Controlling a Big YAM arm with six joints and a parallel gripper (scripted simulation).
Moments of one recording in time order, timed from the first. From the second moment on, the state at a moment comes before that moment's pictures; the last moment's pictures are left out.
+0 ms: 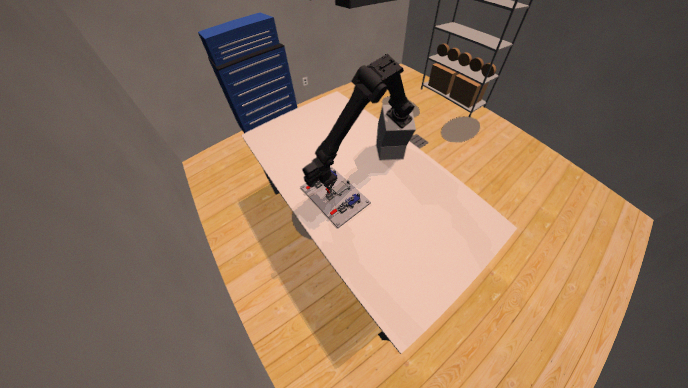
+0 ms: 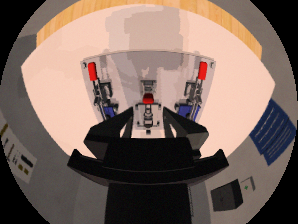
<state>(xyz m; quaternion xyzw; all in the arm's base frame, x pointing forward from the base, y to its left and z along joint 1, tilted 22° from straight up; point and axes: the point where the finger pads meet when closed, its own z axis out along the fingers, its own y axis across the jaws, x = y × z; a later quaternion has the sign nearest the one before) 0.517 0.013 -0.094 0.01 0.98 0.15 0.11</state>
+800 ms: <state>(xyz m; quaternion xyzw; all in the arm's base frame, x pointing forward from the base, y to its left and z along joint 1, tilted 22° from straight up) 0.519 0.013 -0.094 0.01 0.98 0.15 0.12</state>
